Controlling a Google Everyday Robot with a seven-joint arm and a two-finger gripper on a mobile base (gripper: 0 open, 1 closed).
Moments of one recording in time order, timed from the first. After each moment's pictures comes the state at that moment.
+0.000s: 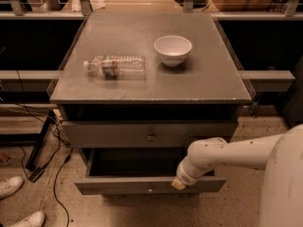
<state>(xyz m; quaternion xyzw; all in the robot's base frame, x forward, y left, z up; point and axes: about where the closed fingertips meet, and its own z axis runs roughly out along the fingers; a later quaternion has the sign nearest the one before) 0.489 -0.110 0.433 -0.49 0.86 0.11 0.10</state>
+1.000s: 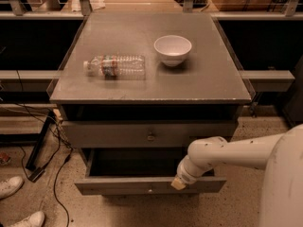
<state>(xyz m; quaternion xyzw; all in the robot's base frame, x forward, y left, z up) 0.489 -0.110 0.433 -0.49 0.86 0.11 0.10</state>
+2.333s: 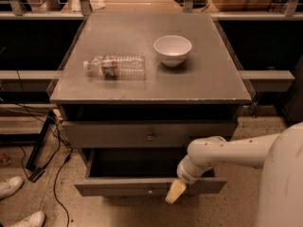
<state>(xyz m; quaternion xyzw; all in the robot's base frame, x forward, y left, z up) 0.496 -0.111 0.433 -0.49 0.86 0.11 0.10</state>
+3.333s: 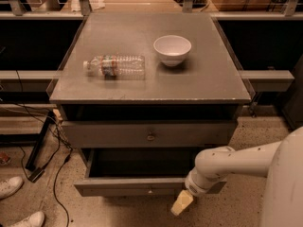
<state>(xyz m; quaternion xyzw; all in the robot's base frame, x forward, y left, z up) 0.441 -0.147 0.422 -0.41 0.90 0.11 0.05</state>
